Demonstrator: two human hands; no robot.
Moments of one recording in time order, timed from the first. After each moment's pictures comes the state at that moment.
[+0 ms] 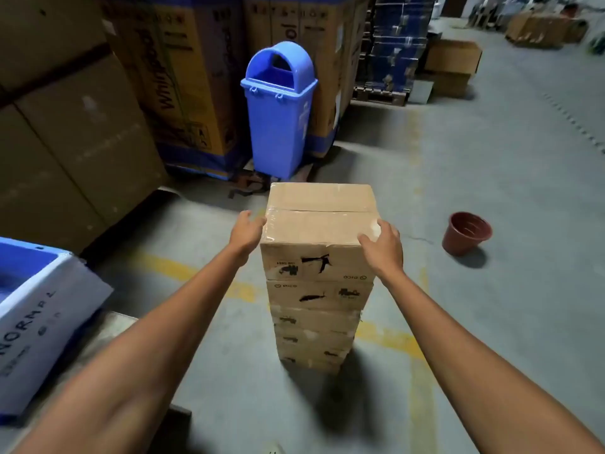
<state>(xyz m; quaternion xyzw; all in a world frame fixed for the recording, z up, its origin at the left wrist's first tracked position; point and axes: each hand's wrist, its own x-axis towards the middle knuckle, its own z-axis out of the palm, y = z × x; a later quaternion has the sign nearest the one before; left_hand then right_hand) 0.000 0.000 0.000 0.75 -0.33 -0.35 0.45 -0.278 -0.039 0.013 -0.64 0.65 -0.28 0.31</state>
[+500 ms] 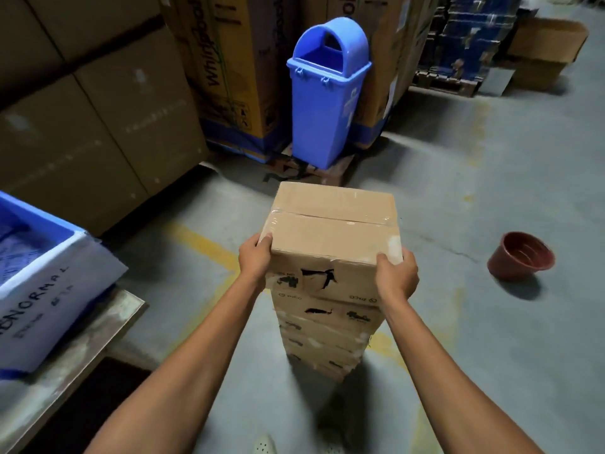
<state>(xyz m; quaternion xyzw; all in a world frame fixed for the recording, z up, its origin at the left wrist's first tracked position) -0.032 -0.010 -0.038 0.75 -0.14 -0.29 0.57 -0.263 -0.089 -0.015 -0.46 0.69 -0.39 0.41</state>
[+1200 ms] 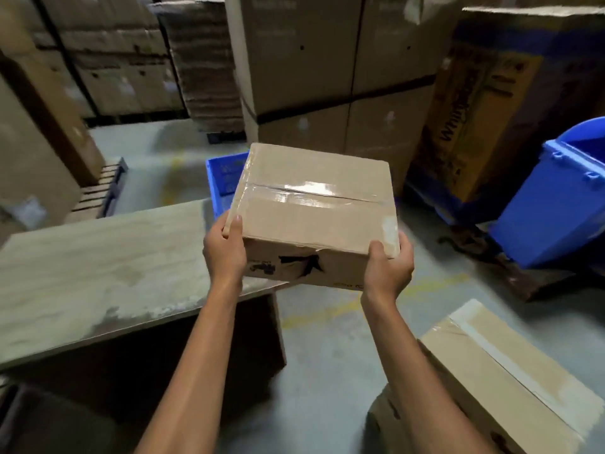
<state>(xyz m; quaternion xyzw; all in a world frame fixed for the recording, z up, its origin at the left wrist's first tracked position) 0.042 0.336 0.094 0.72 0.07 0.19 0.66 -0.037 0.127 0.085 -0.59 0.34 -0.37 0.64</state>
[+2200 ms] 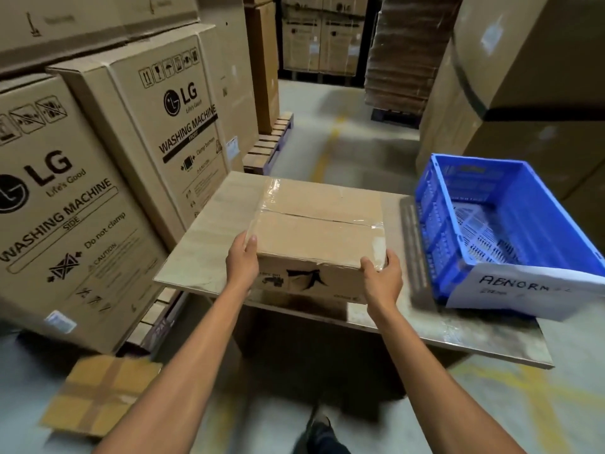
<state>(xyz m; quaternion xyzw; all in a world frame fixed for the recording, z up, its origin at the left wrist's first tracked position) 0.132 0.829 -0.020 0.76 0.26 0.19 0.56 0.175 0.584 -0.033 -0.76 0.14 -0.06 0.63</state>
